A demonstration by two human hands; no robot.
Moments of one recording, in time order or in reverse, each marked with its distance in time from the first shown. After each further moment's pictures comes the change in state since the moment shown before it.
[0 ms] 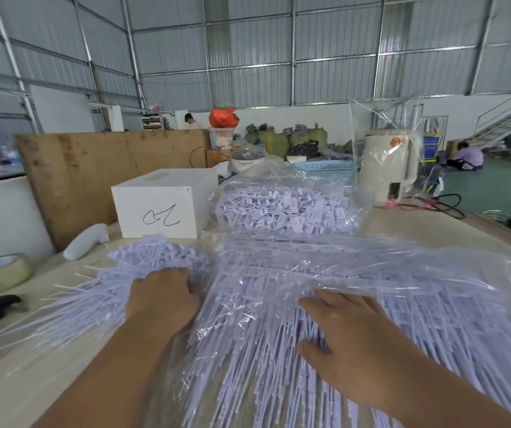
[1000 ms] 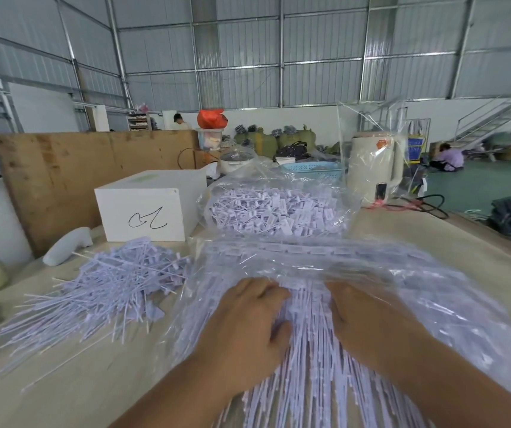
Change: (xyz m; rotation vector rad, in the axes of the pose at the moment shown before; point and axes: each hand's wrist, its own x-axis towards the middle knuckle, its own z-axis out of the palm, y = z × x) left_hand -0.066 0.094 -0.017 -0.411 0.073 0.645; right_hand 0.009 0.027 -0.008 -0.063 0.235 0.150
